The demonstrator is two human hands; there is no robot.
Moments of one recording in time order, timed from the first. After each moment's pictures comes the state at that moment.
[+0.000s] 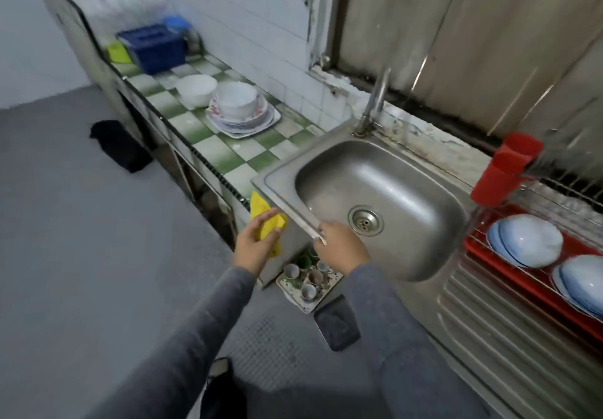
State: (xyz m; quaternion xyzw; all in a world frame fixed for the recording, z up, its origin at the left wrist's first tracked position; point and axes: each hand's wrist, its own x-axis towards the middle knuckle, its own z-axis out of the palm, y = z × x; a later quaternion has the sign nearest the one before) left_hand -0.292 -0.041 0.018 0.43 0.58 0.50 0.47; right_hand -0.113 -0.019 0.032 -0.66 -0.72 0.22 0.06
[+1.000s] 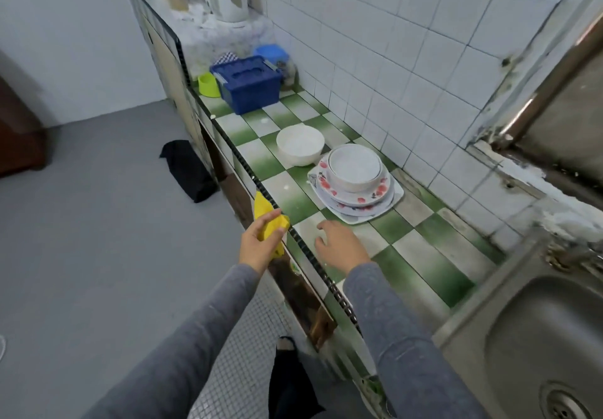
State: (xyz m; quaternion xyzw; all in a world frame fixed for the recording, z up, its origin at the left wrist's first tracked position) left_hand -0.618 0.303 -0.005 0.35 0.64 0.53 0.44; right_hand -0.451 0.353 0.003 -0.58 -0.77 0.25 0.04
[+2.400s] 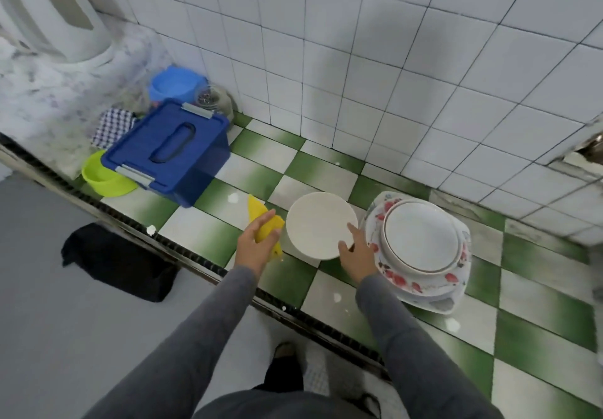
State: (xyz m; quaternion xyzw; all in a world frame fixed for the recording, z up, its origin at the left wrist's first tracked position) left_hand -0.802 0.745 -0.038 0.45 0.59 0.33 0.58; right_hand -0.614 0.678 -0.078 -0.82 -0.30 0.40 0.29
